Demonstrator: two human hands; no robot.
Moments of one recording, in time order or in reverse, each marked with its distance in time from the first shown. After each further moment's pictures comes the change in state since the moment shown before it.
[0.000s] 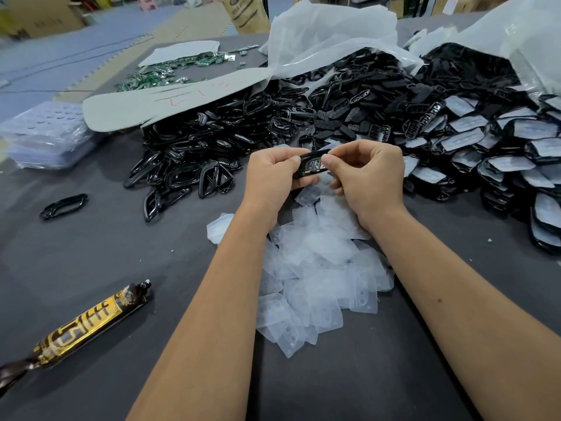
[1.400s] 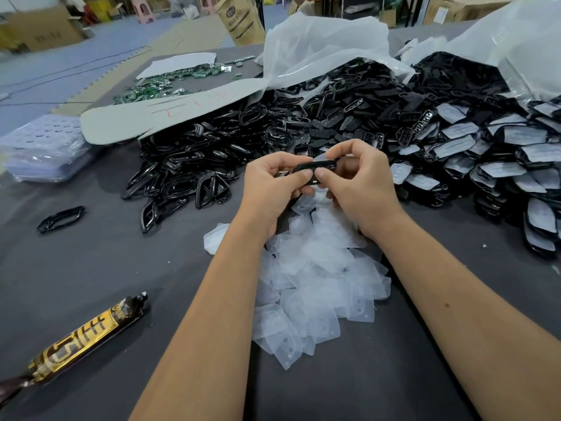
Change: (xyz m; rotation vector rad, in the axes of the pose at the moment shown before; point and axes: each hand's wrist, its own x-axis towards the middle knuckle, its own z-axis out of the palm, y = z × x) left_hand -0.004 0.000 -0.001 0.020 -0.090 0.081; right_hand -0.002 -0.006 -0.009 -0.045 -0.160 -0.093
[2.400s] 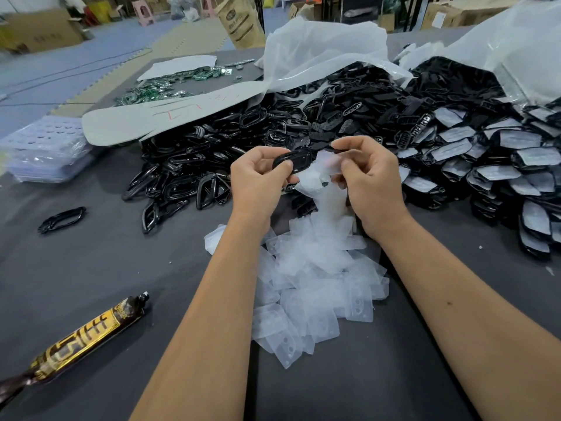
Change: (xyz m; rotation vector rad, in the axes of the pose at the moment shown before) left_hand 0.007 0.000 -0.008 0.030 0.209 0.120; right_hand 0.002 0.003 -0.005 0.192 0.070 -0.015
